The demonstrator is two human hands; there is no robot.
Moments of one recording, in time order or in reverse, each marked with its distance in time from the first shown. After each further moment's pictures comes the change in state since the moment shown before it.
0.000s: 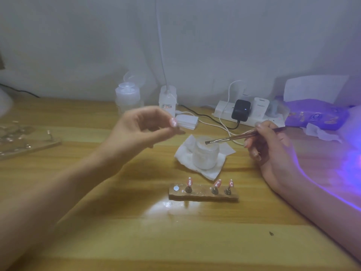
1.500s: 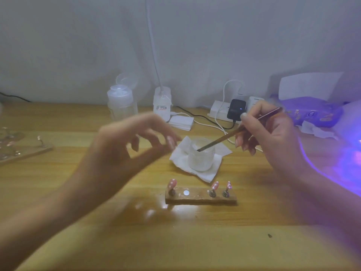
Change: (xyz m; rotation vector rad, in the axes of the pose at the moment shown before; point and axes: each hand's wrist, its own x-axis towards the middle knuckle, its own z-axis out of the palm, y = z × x) left_hand -0.031 0.032 0.010 0.381 0.004 0.364; right_hand 0.003 -0.025 0.007 -0.386 -0.264 -0.317
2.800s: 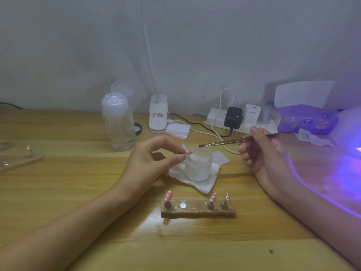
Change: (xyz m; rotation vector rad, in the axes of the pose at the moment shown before) left_hand 0.014 -0.058 0.060 -0.415 0.077 -0.445; right_hand -0.007 0.029 -0.002 0.457 0.247 0.346
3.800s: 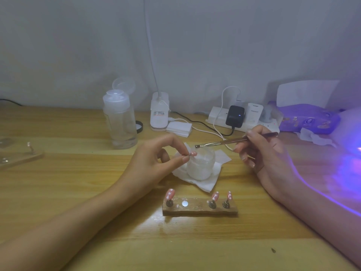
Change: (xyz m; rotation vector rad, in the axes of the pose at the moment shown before) left_hand 0.000 -0.002 -0.004 0.242 -0.085 0.155; right_hand -0.002 -0.001 0.002 -0.115 -0.118 -0.036
